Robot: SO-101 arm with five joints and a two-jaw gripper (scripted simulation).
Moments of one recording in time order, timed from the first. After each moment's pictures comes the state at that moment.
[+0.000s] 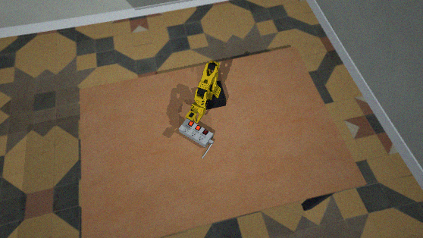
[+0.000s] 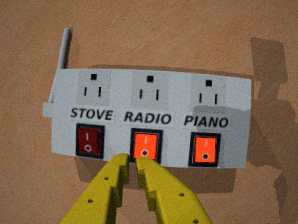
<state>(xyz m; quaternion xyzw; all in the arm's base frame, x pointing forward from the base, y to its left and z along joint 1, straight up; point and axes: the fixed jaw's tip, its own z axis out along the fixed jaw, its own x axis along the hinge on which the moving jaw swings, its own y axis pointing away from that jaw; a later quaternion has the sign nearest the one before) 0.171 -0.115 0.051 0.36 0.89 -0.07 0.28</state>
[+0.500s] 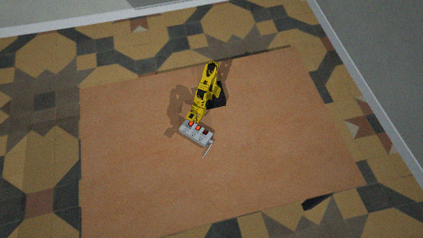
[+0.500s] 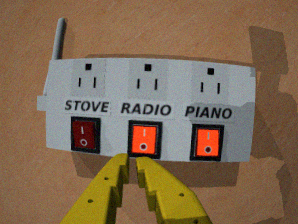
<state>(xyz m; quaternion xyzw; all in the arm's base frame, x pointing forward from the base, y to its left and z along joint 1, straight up) 0.169 -0.113 0.042 0.37 0.89 -0.06 0.26</state>
